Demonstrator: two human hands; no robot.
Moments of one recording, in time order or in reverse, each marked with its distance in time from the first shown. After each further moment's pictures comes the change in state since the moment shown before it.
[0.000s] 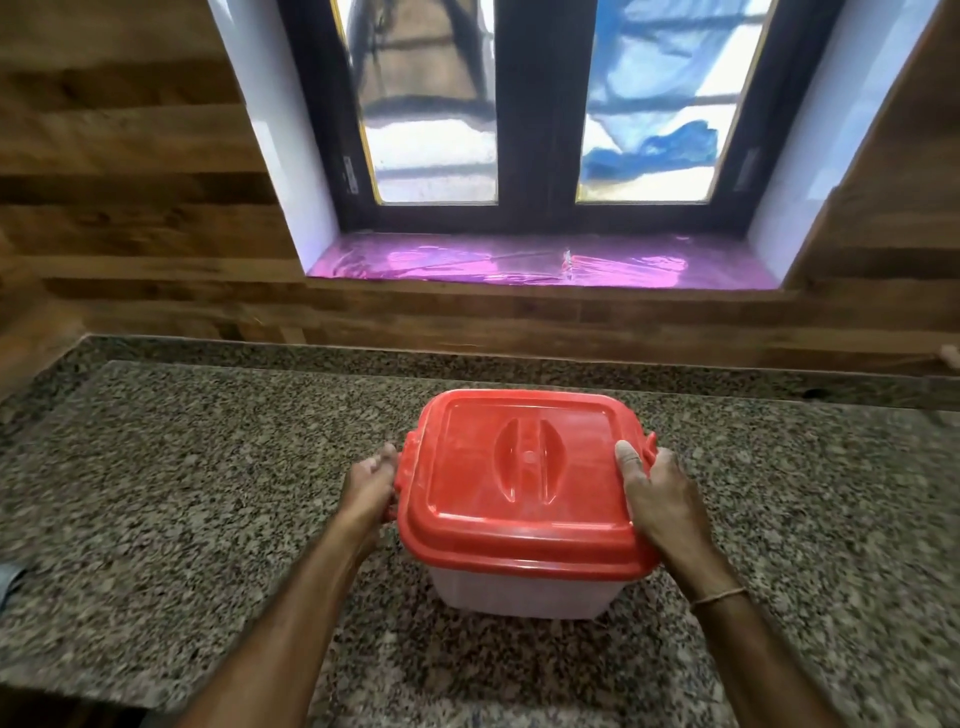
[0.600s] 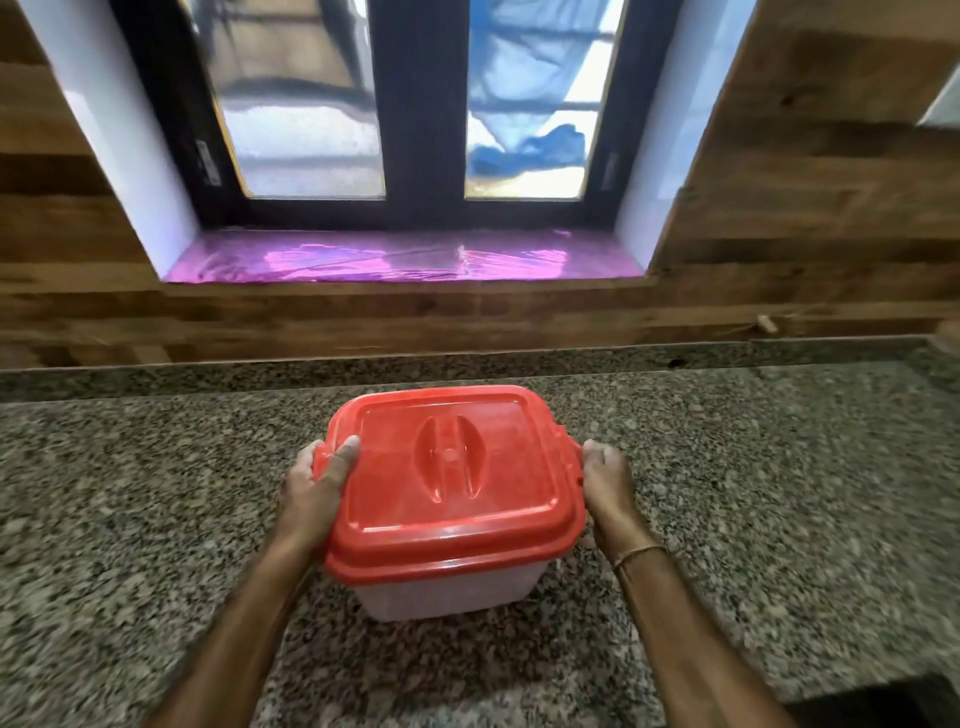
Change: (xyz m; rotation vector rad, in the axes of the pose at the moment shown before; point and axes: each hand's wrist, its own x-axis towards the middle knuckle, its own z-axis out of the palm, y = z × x) left_hand 0.009 0.006 0.024 -0.053 -0.132 0.220; right_hand 0.003 0.030 0.001 0.472 0.168 0.252
